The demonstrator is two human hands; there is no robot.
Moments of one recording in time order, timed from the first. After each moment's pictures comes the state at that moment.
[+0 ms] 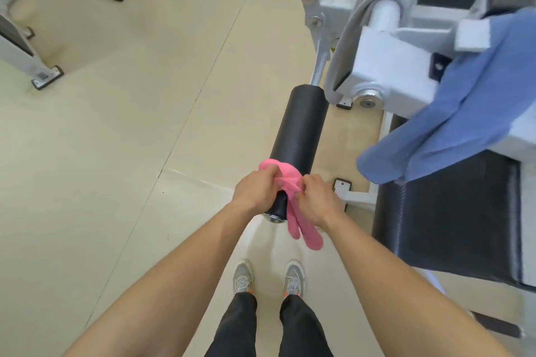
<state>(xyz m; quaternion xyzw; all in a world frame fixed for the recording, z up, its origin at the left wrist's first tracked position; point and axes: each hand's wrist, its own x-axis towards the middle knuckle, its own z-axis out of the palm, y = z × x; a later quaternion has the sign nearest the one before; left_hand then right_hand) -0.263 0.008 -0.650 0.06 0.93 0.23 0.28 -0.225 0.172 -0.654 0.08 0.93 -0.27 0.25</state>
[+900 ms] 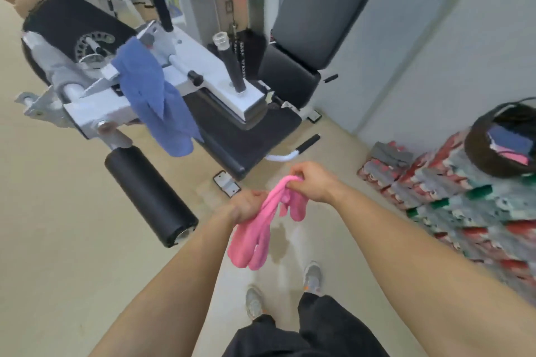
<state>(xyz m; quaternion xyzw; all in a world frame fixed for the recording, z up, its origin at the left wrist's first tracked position) -0.024 0.136 -0.490 0.43 0.74 0.09 0.51 0.144 0.243 -0.451 0.46 0.79 -0.39 0.07</state>
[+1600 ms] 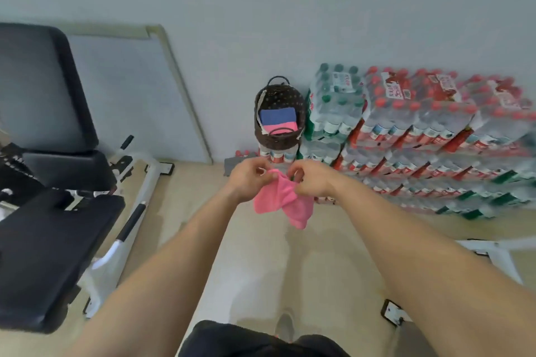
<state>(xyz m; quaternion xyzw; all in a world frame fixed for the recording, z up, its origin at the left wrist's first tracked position) 0.485 0.369 -0.426 0.73 0.49 0.14 0.45 0.679 0.316 -0.404 0.68 0.61 -0.39 -0.07</state>
